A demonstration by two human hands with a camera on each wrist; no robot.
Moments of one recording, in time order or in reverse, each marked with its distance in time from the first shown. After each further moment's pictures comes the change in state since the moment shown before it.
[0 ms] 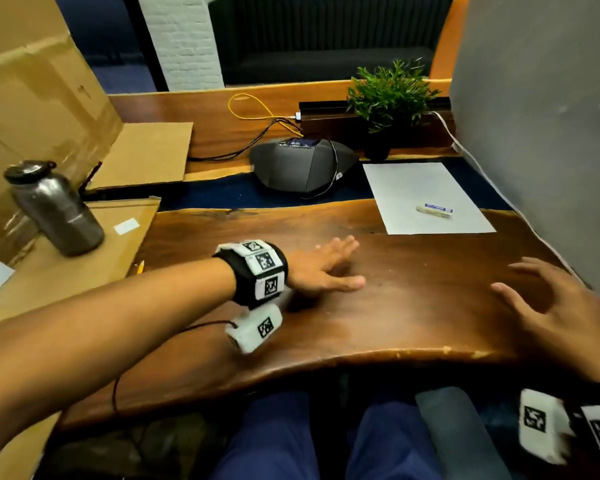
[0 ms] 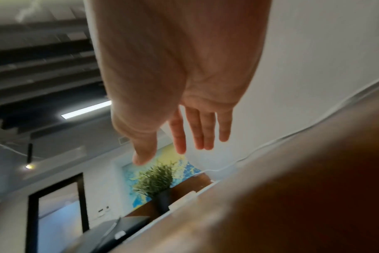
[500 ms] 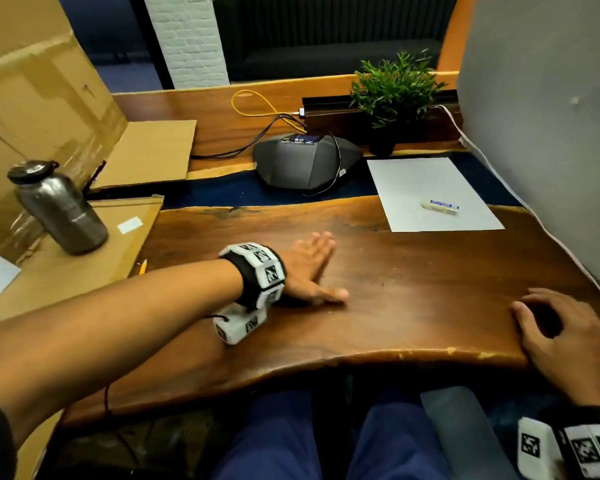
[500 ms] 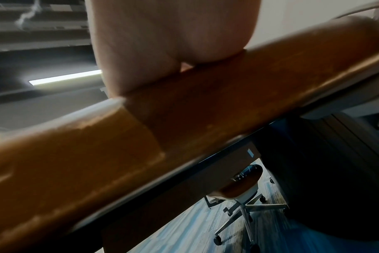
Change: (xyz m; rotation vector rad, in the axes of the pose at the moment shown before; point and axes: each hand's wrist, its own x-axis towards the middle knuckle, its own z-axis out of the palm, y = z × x) left_hand 0.013 -0.028 0.017 0.237 0.010 -0.146; right_hand -0.017 0.045 0.041 -0.067 0.225 -0.044
